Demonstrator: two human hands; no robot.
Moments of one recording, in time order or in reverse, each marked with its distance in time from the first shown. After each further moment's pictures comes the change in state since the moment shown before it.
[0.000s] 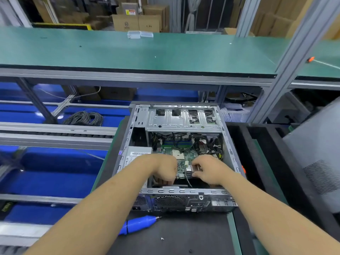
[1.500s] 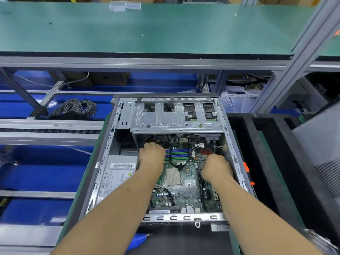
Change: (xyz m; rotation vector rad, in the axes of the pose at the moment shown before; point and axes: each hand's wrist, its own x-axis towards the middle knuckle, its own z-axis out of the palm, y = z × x) left_hand 0.103 -0.031 0.012 0.423 0.426 -0.555; right_hand 0.037 0.020 0.010 0.022 0.046 0.706
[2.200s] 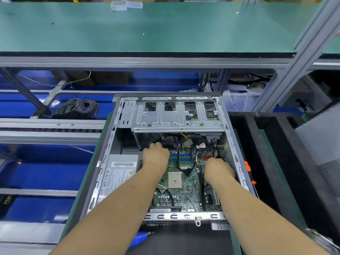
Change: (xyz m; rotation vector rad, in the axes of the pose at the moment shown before) left_hand -0.002 0.005 -0.001 -0.022 -0.039 0.076; right_hand -0.001 0.003 0.007 -0.189 -0.102 -0.041
